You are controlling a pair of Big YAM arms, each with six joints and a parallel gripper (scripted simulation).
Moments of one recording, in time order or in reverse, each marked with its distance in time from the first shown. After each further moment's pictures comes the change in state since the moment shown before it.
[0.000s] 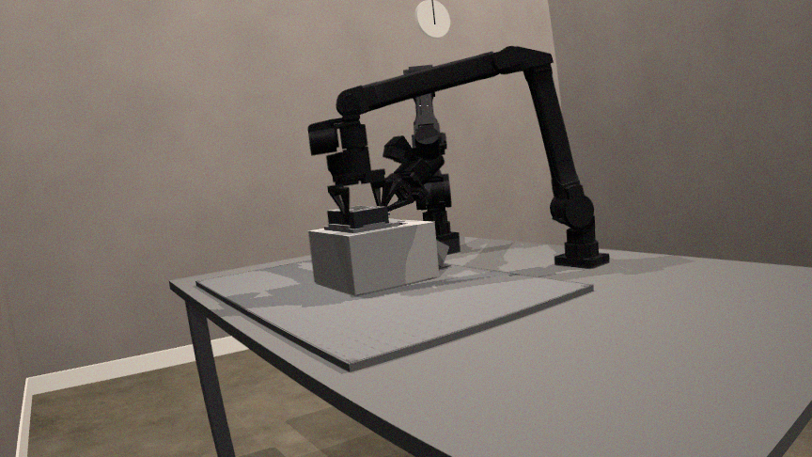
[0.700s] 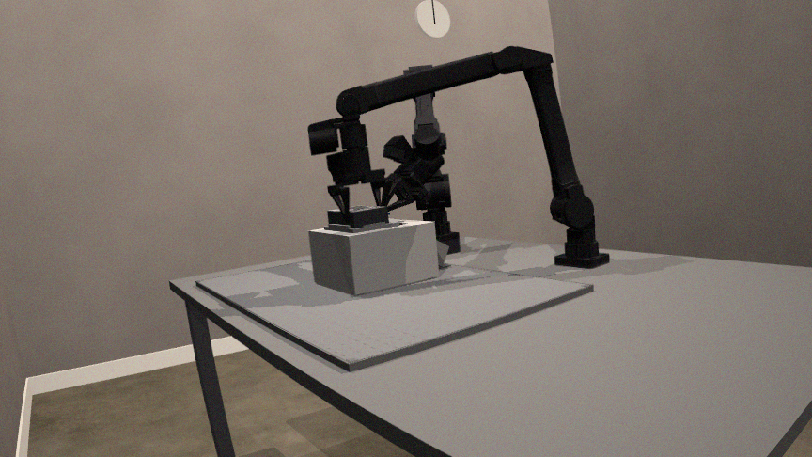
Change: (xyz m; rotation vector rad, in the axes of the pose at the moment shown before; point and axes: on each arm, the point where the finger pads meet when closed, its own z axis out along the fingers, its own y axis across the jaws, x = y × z) left arm 0.000 0.000 0.000 0.000 0.000 0.000; right arm 0.000 0.000 0.000 0.001 0.001 -0.002
